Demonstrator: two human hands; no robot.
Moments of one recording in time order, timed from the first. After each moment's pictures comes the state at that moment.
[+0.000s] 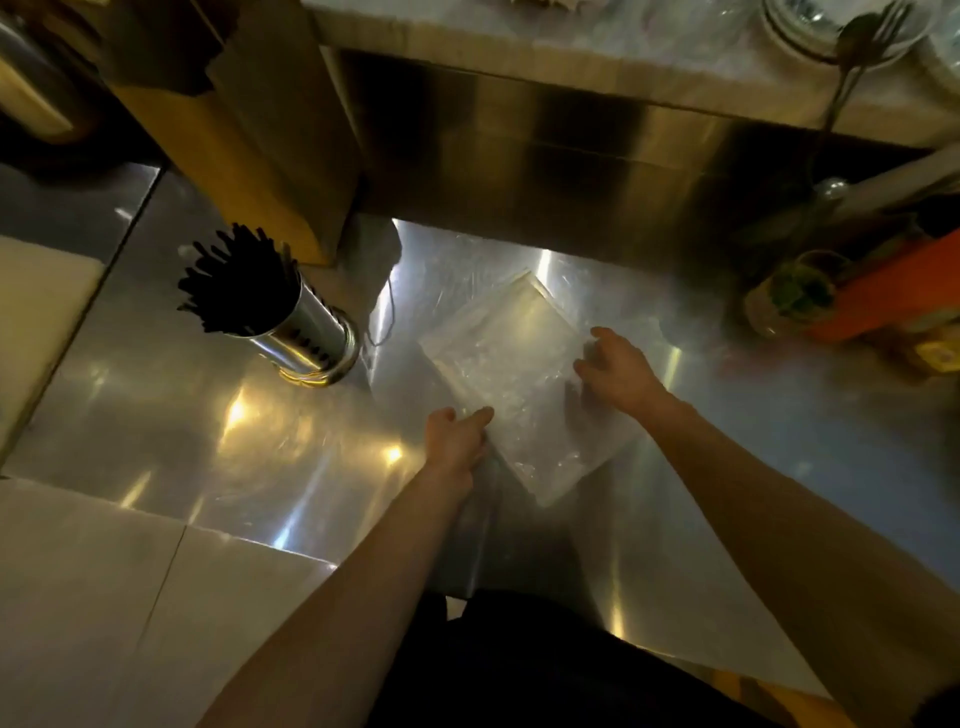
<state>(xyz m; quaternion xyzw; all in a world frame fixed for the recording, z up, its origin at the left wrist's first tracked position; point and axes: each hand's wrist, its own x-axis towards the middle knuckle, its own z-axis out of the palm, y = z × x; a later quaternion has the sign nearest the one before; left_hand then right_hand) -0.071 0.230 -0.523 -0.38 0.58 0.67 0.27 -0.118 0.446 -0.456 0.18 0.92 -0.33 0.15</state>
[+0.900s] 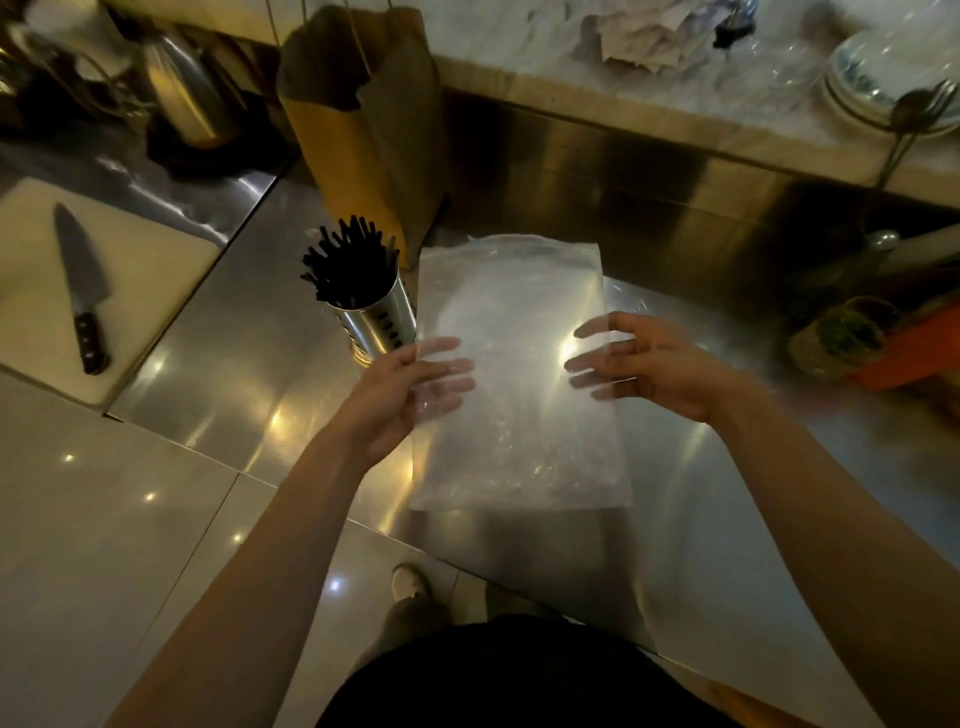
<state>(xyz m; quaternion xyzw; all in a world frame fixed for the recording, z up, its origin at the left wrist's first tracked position) -0.025 0.151 -0.380 -0.24 0.55 0.78 0.17 -0.113 0.434 -0.360 -0.04 0.68 -0.62 0.40</state>
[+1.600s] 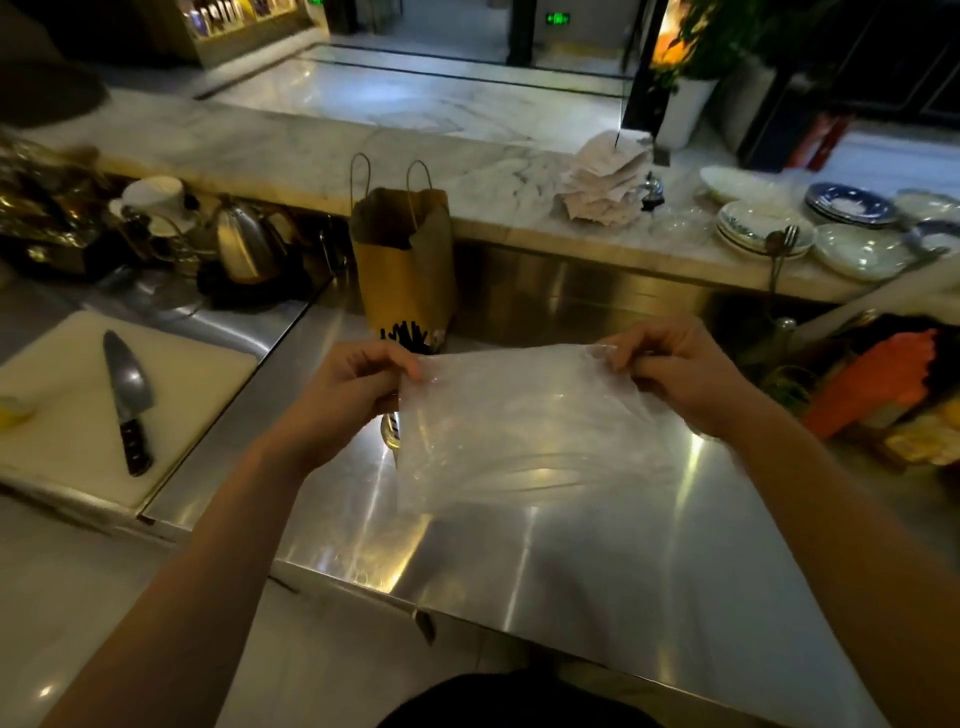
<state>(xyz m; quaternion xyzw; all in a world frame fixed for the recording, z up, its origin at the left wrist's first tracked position) 0.011 0.059 -0.261 0.04 0.72 0.69 0.05 -0.039 0.377 -0.242 -0.15 0.78 -0.59 0.10</state>
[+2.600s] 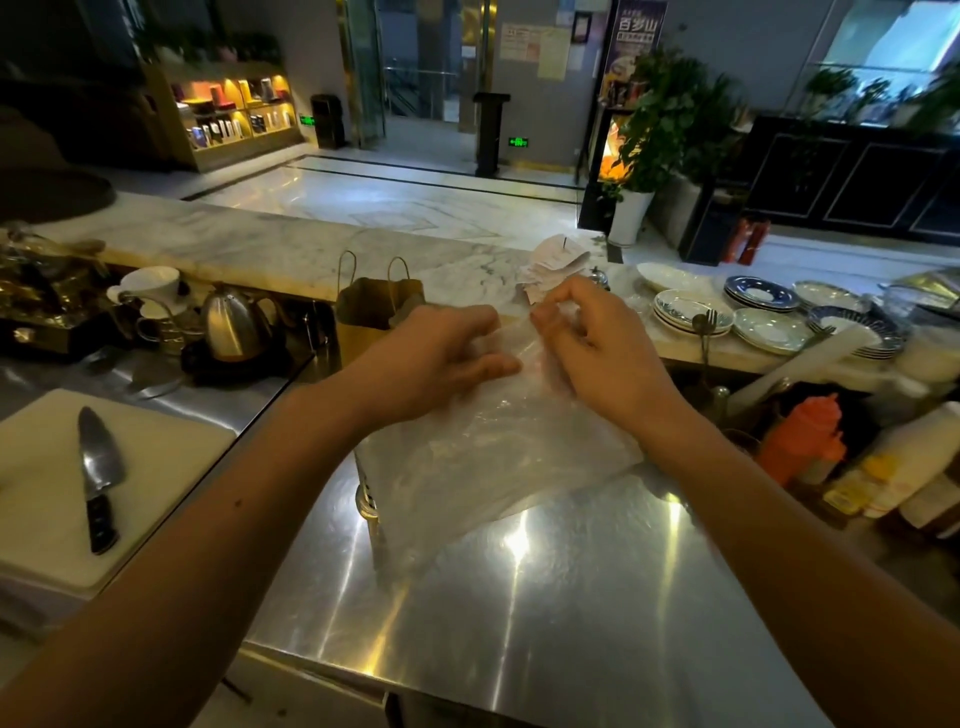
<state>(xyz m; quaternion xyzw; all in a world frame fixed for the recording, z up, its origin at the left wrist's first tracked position) -0.001 0.127 -0.148 0.28 0.90 0.32 -0.08 0.000 0.321 -0.145 -0.20 0.86 -0.44 -0.15</state>
